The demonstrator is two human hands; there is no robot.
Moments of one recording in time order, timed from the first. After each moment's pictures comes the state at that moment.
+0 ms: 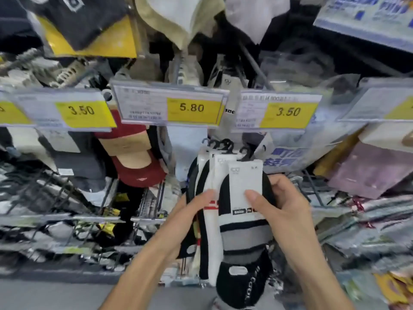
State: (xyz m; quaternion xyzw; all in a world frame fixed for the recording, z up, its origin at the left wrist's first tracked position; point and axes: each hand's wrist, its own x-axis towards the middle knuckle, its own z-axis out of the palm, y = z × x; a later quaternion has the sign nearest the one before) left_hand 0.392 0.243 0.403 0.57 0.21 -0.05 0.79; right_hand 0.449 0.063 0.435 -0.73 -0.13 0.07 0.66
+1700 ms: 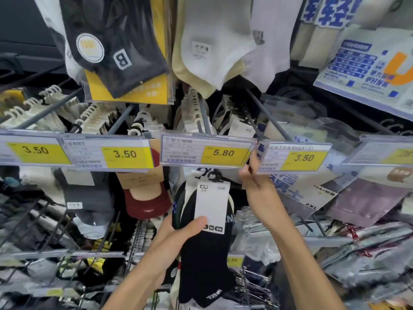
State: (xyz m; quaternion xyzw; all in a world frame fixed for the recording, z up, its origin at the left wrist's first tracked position) left_hand 0.393 0.294 0.407 0.58 0.13 -0.01 0.80; right_hand 0.518 0.132 0.451 -0.79 -0.25 -0.04 0.55
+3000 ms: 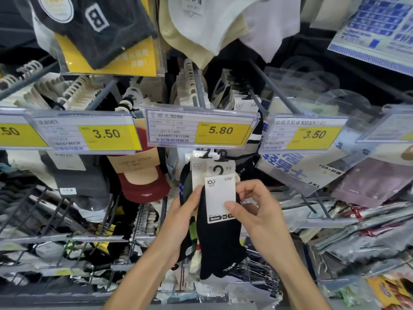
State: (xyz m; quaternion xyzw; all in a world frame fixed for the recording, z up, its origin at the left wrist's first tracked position) left_hand 0.407 0.273 0.409 0.57 0.20 0.02 0.79; right_hand 0.458 0.114 0.416 -0.74 -0.18 0.07 0.64
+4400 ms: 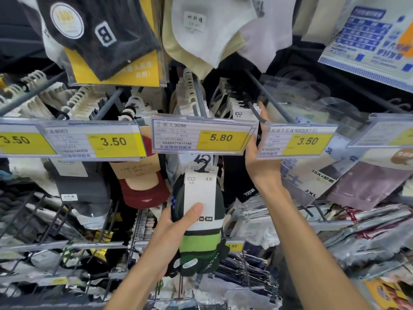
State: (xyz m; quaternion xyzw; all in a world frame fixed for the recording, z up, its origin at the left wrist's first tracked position) left_hand 0.392 0.285 0.403 0.57 0.20 0.04 0.80; right_hand 0.549 0.153 0.453 -0.83 -0.16 -0.28 0.46
